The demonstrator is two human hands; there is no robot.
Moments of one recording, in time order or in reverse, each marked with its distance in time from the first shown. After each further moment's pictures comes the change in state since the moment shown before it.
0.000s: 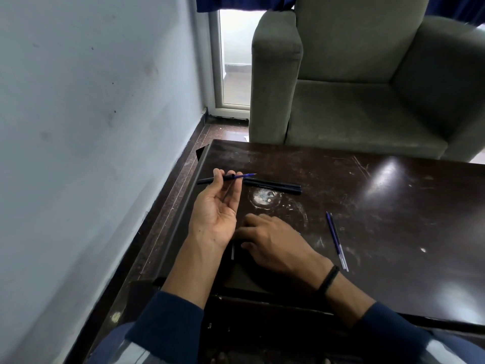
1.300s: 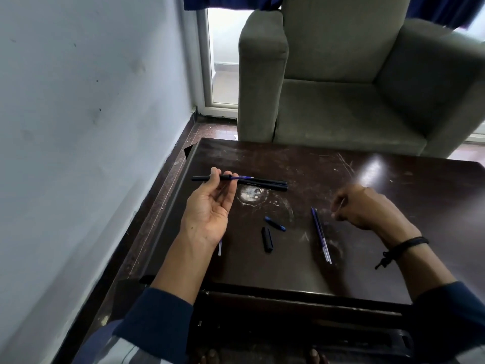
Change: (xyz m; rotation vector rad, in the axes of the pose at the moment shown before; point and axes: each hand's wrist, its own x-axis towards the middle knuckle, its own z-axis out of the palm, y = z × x) left_hand -0.005 -0.010 0.003 0.093 0.009 -0.048; right_hand -0.073 0.117 -0.091 0.037 -0.043 0.931
